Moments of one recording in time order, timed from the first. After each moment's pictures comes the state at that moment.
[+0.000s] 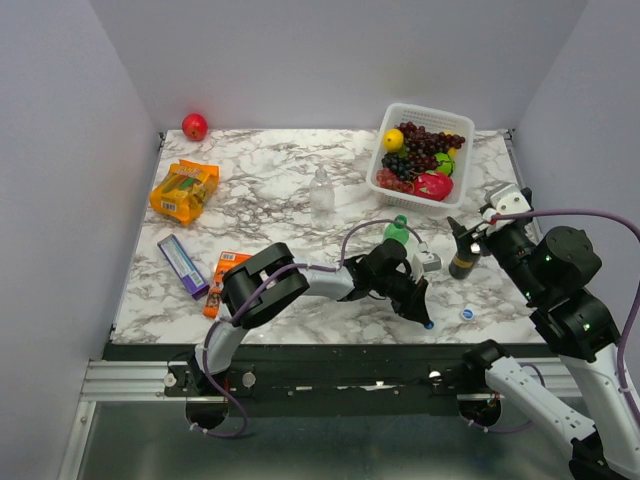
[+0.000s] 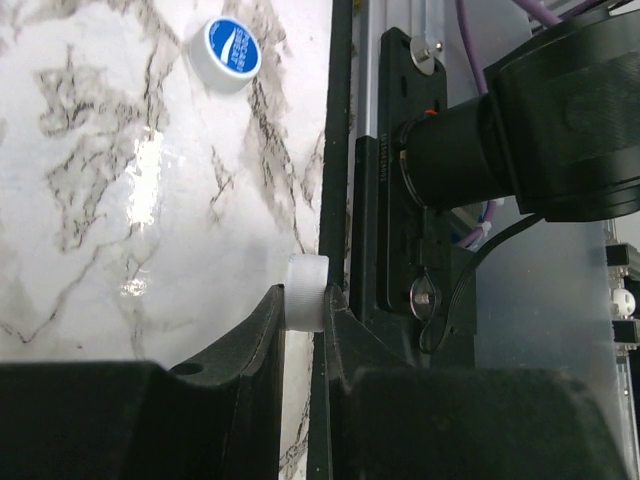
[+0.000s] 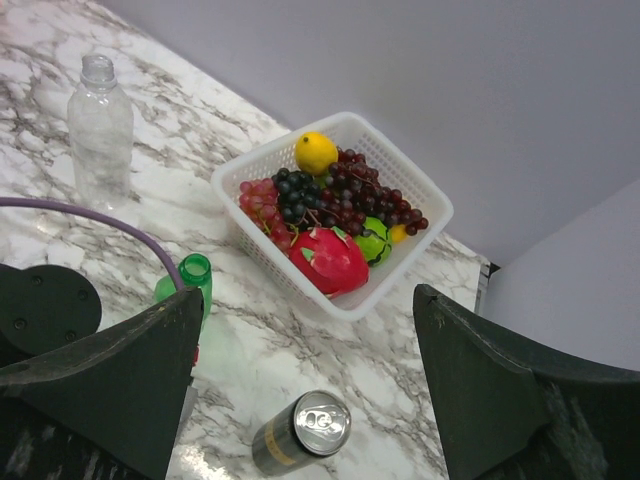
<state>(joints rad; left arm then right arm) -1.08 2.11 1.22 0.40 0.73 -0.46 0.46 0.62 1.07 -0.51 0.09 -0.42</state>
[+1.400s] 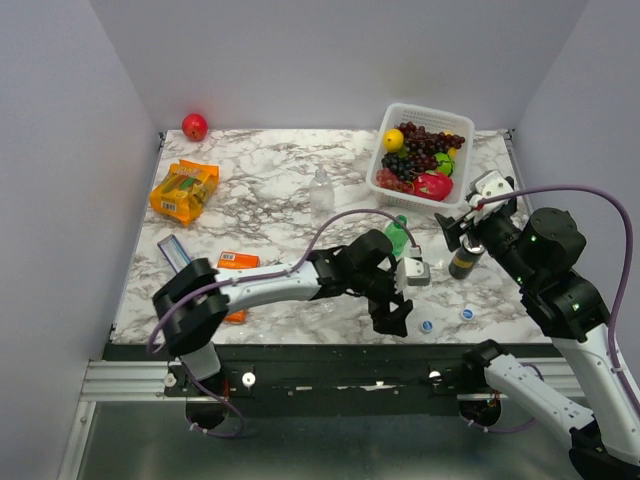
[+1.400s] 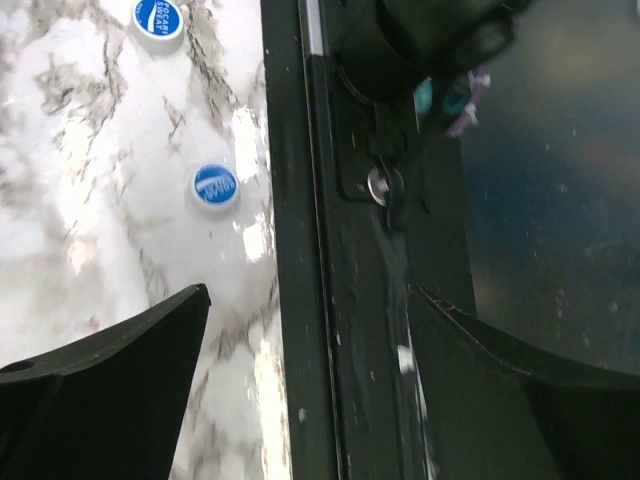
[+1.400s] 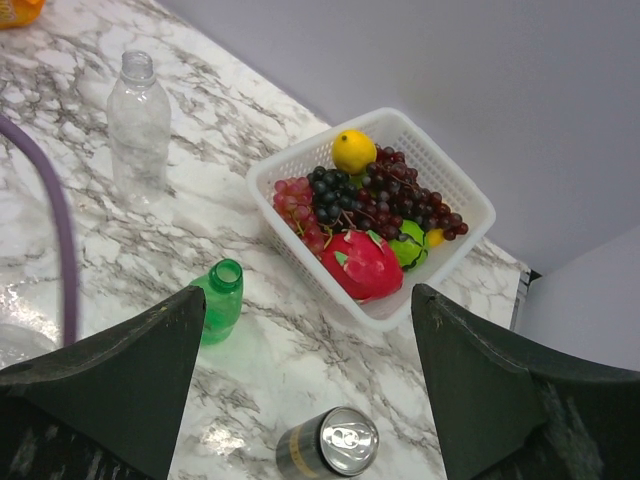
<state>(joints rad) -1.10 1.74 1.16 -0.06 0.67 0.00 0.46 0.71 1.10 -0.52 0.02 -0.39</state>
